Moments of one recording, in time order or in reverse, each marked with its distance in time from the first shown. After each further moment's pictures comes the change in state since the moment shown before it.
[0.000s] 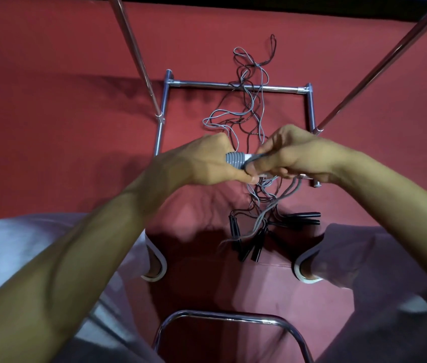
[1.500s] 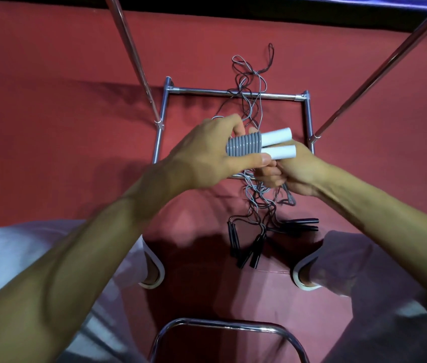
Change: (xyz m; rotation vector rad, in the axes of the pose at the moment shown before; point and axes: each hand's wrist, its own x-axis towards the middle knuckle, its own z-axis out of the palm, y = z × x) left_hand -0.016 0.016 -0.012 -0.140 0.347 0.234; right_hand 0.019 0.021 0.014 0.531 0.066 -0.049
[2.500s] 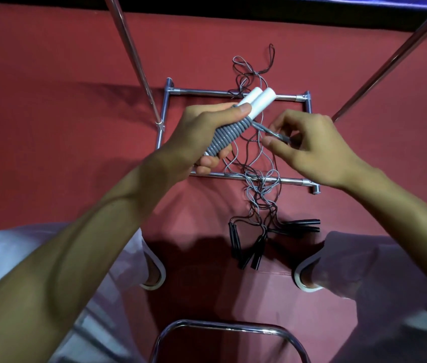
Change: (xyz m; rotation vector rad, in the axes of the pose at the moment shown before) left_hand 0.007 0.008 -0.018 -0.771 -0.084 -0.383; right_hand -0.018 -0.024 -0.023 -1.021 0.376 -0.525
